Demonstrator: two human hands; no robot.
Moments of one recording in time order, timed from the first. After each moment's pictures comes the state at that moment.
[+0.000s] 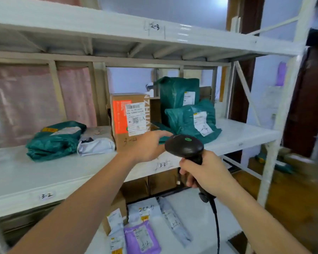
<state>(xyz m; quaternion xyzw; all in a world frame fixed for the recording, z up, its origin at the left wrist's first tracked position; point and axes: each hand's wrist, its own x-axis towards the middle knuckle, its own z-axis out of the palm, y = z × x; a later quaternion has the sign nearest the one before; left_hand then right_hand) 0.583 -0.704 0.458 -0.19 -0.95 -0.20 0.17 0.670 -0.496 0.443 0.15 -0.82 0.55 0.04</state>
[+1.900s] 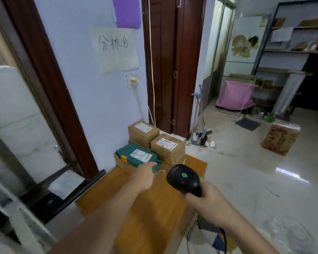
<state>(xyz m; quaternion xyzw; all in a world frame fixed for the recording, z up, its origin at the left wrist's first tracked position) -0.066 0.162 0.177 -0.19 -0.94 -0.26 -0.14 0.131 0.312 0.258 -0.13 -0.86 0.50 0.01</state>
